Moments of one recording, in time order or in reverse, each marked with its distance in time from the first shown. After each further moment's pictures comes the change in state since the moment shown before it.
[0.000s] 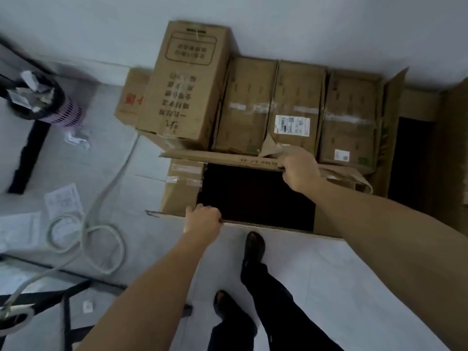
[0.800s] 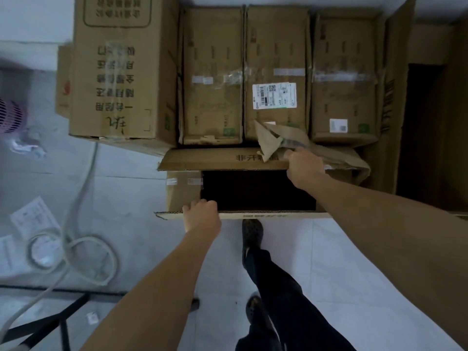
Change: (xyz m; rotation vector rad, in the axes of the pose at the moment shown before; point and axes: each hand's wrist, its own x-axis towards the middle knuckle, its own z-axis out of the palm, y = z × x) left_hand 0.103 0.038 0.036 0.037 -0.066 -0.063; right_hand 0.025 0.043 0.085 0.313 -0.211 0.249
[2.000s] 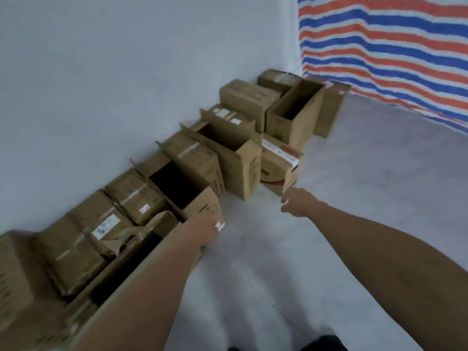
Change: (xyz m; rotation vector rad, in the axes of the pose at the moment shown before) left_hand -0.496 0.298 0.008 0.448 0.322 0.917; right_hand -0.715 0.255 0.116 0.685 0.305 0.673
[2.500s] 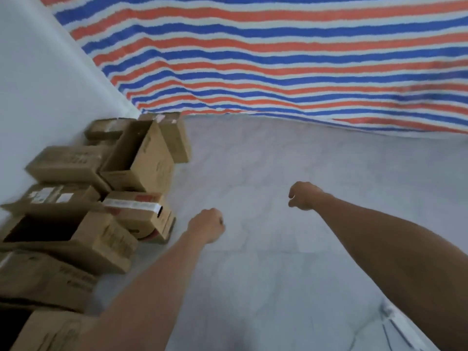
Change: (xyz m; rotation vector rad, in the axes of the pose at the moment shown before) left_hand 0.093 0.519 0.020 0.102 -0.078 0.587; right_hand -0.187 0.484 -0.069 0.337 0.264 0.705
